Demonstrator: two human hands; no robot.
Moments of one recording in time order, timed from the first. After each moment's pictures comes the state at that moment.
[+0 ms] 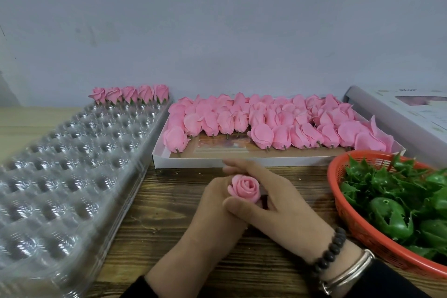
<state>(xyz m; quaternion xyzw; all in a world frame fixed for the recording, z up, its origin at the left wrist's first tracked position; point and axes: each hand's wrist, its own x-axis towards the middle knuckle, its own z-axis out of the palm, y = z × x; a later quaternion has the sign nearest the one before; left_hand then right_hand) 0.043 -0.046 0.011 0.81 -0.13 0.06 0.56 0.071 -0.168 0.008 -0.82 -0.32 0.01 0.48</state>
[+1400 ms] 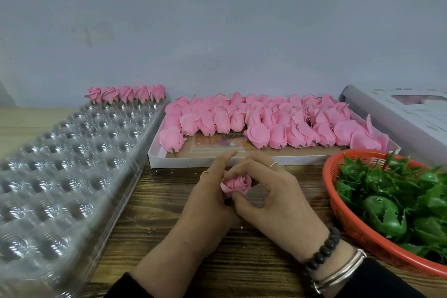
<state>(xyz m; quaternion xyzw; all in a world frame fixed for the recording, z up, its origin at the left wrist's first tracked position) 0.055 -0.035 -0.009 0.82 -0.08 0.09 0.56 0.071 -0.165 0.007 -0.82 -0.32 -0.12 0.47</state>
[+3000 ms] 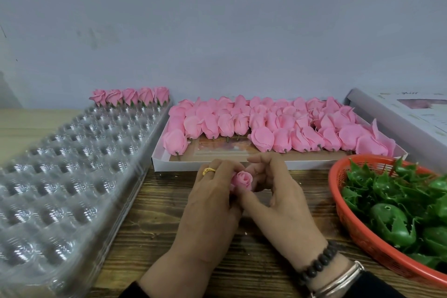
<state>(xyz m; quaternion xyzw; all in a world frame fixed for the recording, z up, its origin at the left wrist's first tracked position) 0.051 -0.041 -0.002 0.89 -0.10 0.26 0.36 0.077 -0.157 -0.010 -0.77 -0.22 -0.12 0.58</state>
